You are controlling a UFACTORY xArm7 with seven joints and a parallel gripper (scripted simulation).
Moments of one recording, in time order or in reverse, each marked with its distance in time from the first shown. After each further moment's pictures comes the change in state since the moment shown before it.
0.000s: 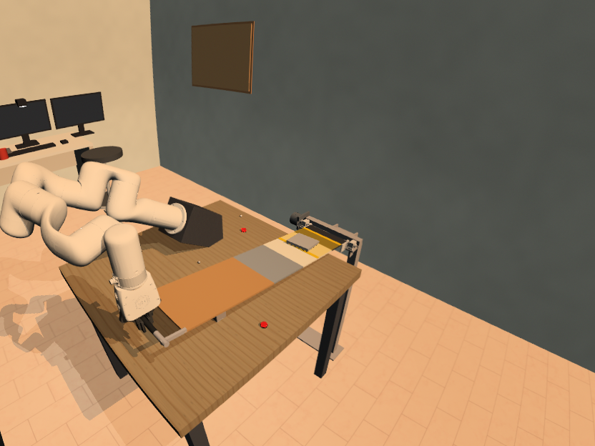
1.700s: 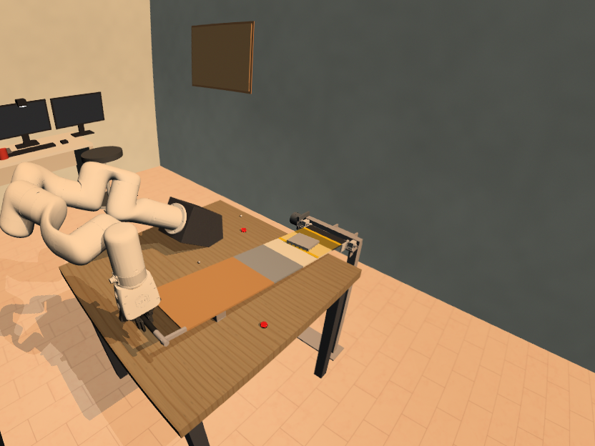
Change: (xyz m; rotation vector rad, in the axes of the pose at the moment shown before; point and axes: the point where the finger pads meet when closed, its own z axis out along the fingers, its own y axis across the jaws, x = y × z) arm 0.000 0.000 -0.003 0.000 0.000 0.000
